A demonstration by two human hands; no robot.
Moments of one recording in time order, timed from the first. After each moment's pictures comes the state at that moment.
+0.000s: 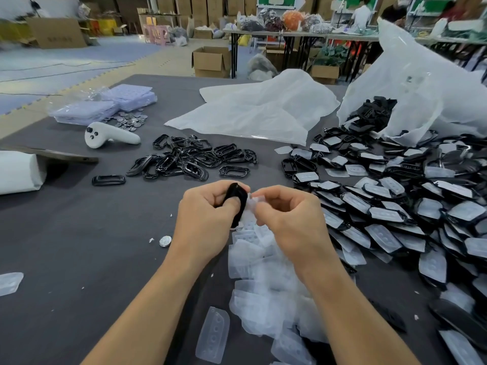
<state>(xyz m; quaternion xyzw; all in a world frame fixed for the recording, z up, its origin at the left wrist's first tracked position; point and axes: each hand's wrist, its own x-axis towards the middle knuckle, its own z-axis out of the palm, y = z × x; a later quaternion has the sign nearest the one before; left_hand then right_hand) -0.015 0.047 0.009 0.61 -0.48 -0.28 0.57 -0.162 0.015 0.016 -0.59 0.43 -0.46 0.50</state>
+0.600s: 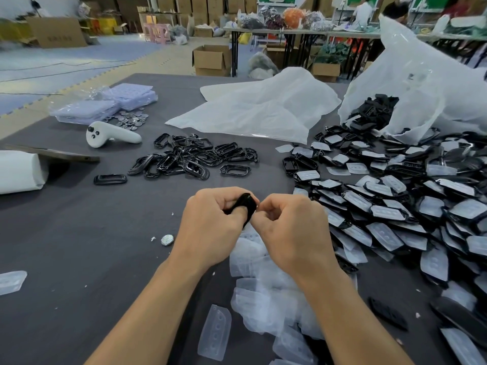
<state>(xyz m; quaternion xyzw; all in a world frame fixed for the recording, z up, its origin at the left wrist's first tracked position) -0.015 0.050 0.007 0.61 -0.57 -0.24 0.49 -0.160 0.019 0.012 -0.74 0.53 -0.36 0.21</state>
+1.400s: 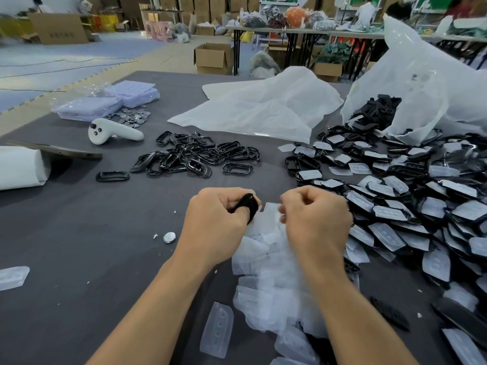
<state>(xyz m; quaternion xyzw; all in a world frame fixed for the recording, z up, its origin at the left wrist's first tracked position) -0.020 0.052 0.008 0.62 -0.54 -0.26 0.50 -0.163 0.011 0.014 -0.56 0.63 -0.47 0.26</state>
